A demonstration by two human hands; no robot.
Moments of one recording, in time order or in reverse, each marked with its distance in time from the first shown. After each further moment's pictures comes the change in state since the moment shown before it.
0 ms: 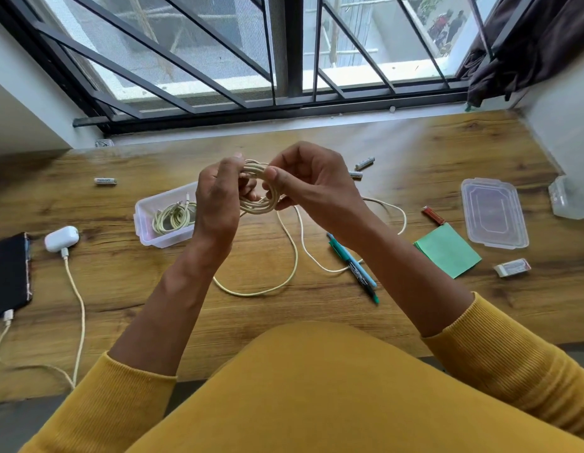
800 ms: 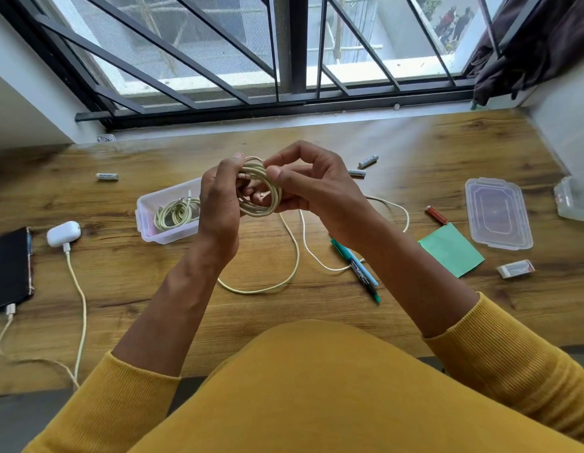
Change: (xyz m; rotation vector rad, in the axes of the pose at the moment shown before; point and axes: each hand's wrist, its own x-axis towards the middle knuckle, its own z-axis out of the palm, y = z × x) left_hand -0.011 0.004 0.003 -0.088 0.003 -0.076; right_hand -0.001 0.001 -0.004 0.210 -0.133 0.132
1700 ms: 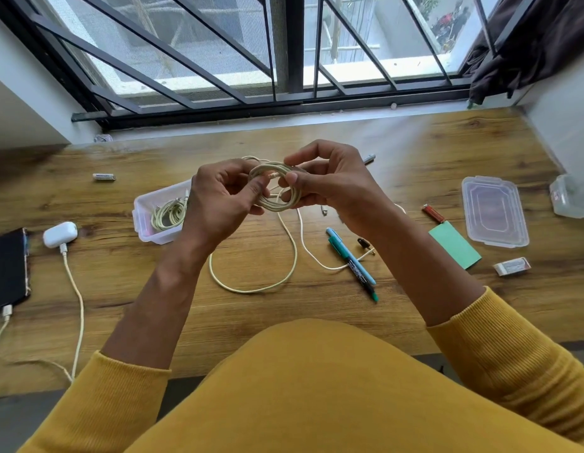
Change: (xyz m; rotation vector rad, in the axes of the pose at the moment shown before) left_hand 0.018 -0.016 -0.025 0.423 -0.193 0.221; right_hand 0.005 0.004 -0.029 -0.049 0.065 0.033
